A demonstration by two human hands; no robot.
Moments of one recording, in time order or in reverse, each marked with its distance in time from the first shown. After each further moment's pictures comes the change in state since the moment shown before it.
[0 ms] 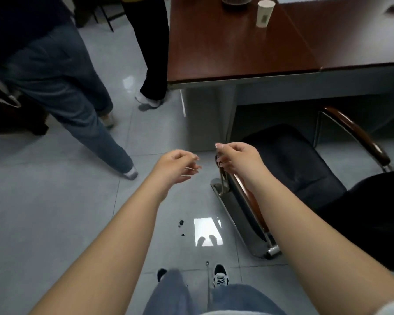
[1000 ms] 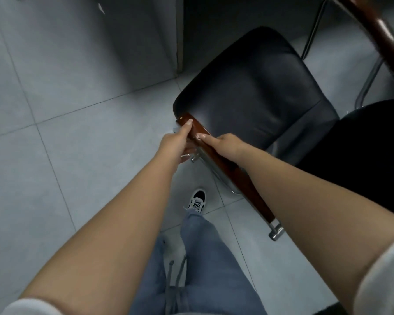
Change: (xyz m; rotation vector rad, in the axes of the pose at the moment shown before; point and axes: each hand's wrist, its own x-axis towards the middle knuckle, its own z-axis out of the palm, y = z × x) left_hand 0.268 -0.092 0.107 0.086 -0.164 -0.526; right_hand 0.209 0.137 -0.017 -0.401 -0.151 0.638
